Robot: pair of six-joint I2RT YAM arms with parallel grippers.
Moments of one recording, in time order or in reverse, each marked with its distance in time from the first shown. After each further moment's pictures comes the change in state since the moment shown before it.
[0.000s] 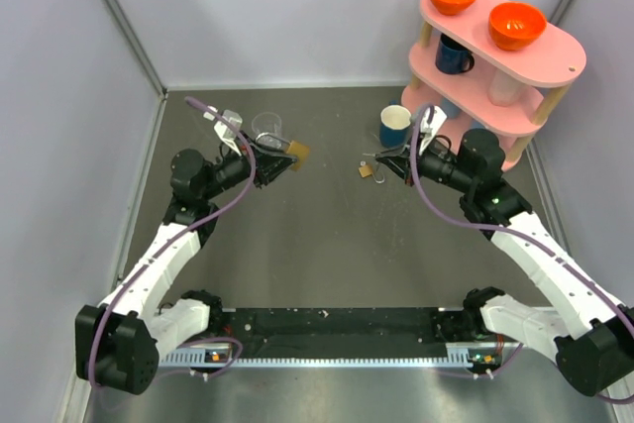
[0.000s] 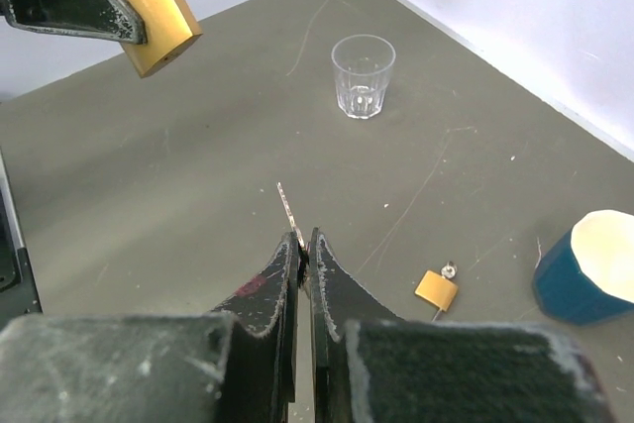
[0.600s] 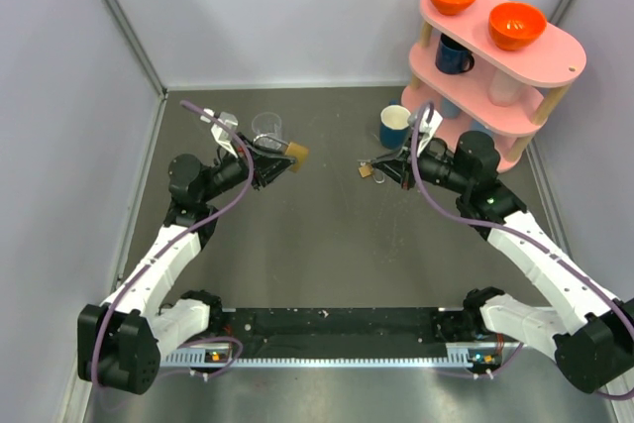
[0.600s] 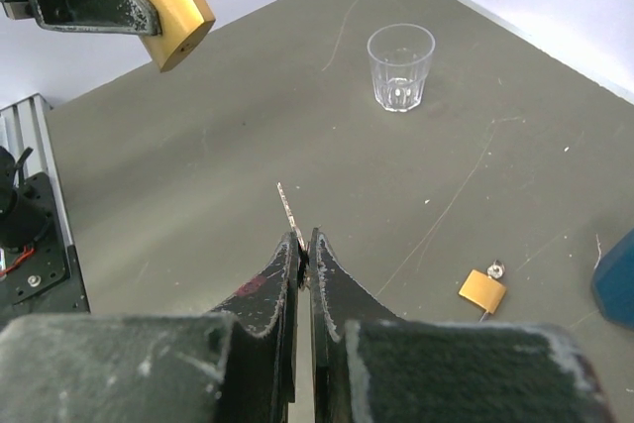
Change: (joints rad) left arm 0.021 0.000 -0.040 0.118 0.040 -0.073; right arm 0.000 0.018 -0.040 0.058 -0.064 0.085
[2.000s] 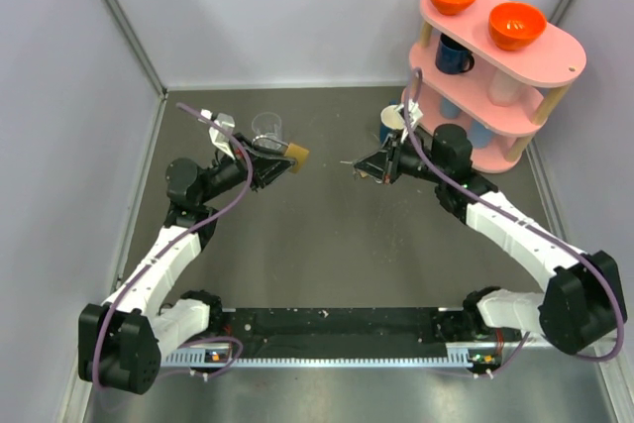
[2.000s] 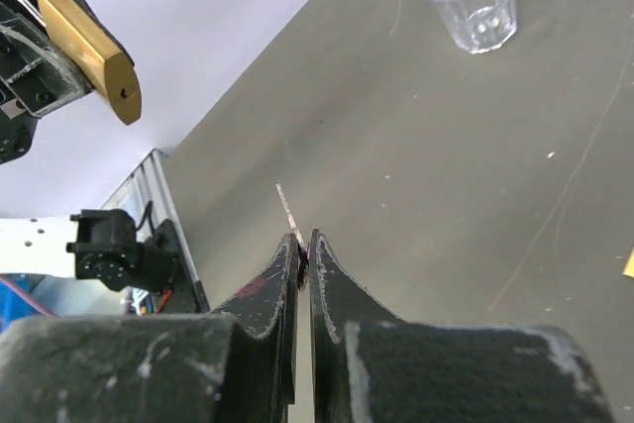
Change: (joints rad) left arm 0.008 0.000 -0.020 0.101 0.045 -0.054; right arm 0.016 0.198 -0.003 0.163 -0.037 0.400
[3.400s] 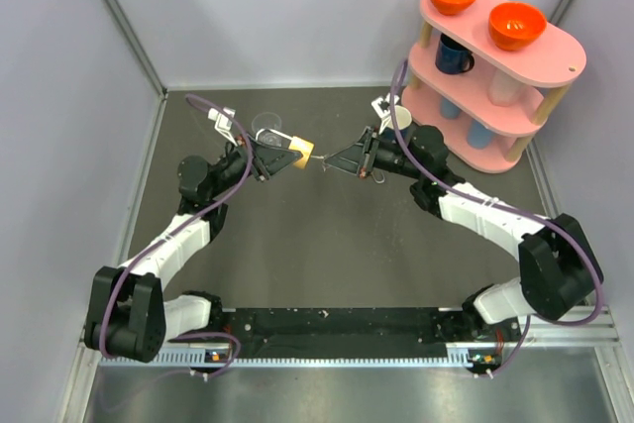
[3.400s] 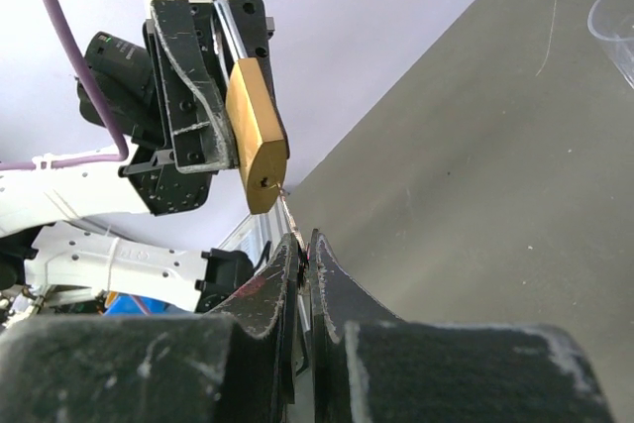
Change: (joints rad) left arm -0.012 0.171 -0.026 0.233 -0.052 -0.450; right arm 0.119 0.203 0.023 0.426 -0.041 0.374
